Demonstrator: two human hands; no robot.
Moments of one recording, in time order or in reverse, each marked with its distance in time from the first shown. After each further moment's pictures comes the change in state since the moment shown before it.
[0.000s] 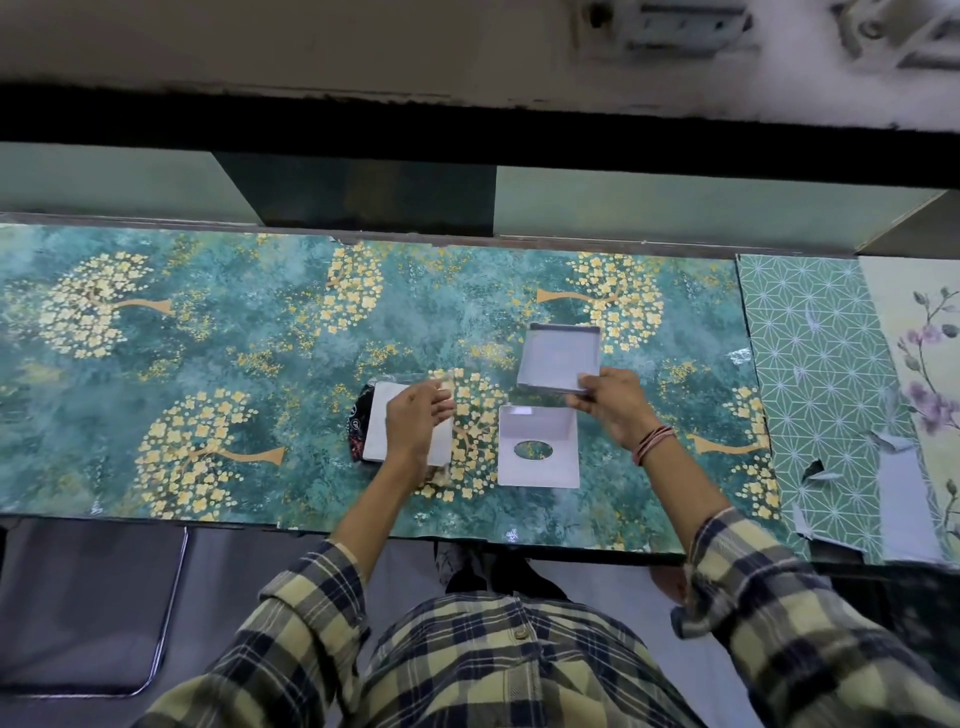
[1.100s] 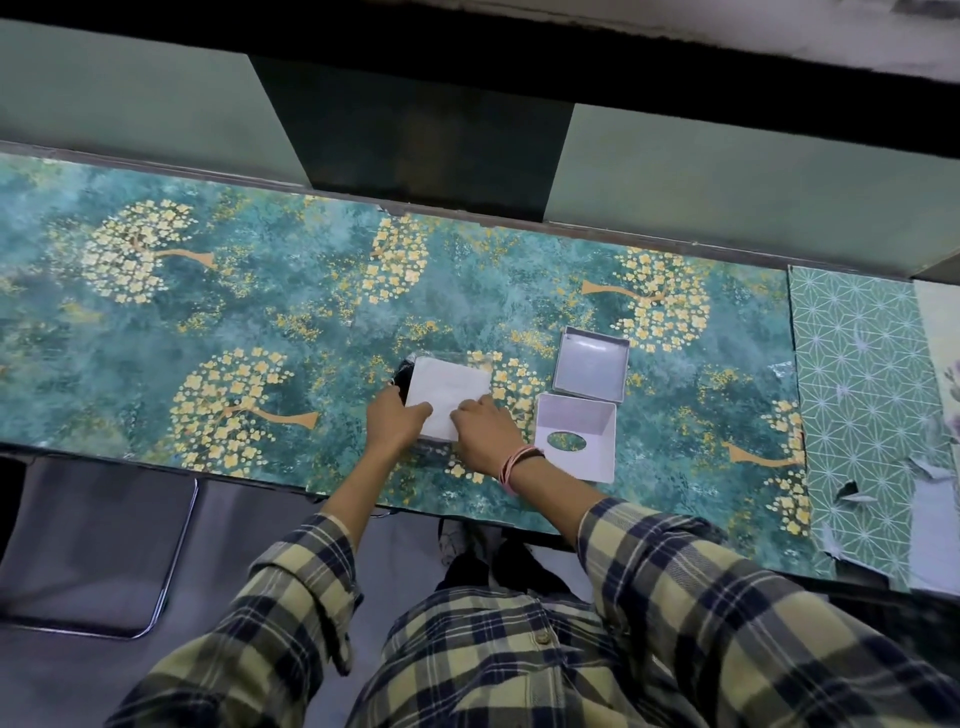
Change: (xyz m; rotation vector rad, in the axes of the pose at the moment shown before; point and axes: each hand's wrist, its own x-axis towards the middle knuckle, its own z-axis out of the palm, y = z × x) left_hand 0.032 -0.021 -0.091 0.742 0.089 0.056; right_hand -0.060 0.083 0.189 -1.687 -0.439 -0.662
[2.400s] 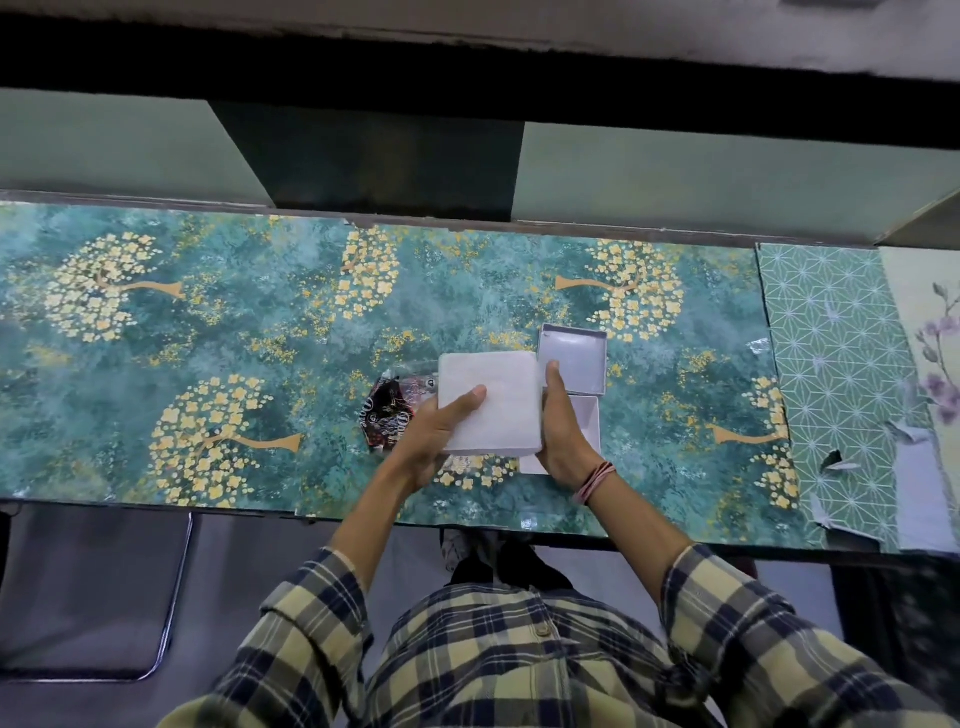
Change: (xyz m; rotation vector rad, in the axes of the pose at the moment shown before) left_hand -0.049 0.056 0.023 -0.728 -0.567 -0.045; right_hand -0.059 0.057 -0.037 1.942 0.289 0.537
